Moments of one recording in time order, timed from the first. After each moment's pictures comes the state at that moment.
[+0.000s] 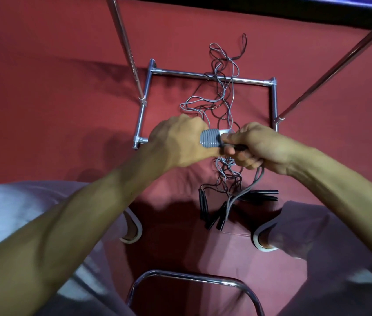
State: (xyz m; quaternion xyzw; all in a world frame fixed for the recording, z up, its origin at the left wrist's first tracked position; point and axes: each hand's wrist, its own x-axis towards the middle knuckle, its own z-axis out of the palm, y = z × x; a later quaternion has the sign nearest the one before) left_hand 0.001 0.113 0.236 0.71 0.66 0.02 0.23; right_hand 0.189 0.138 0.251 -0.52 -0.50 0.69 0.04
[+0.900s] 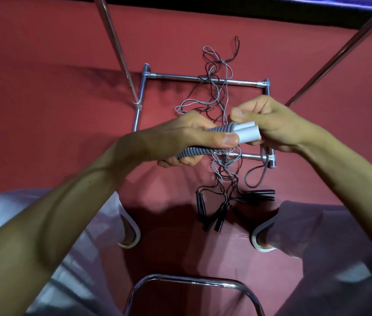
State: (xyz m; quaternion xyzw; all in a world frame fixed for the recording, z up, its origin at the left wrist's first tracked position) left_hand -0.008 0.109 0.286 0.58 0.43 0.14 0.68; right_hand 0.209 0.167 0.266 -0.35 -0.61 0.69 0.16
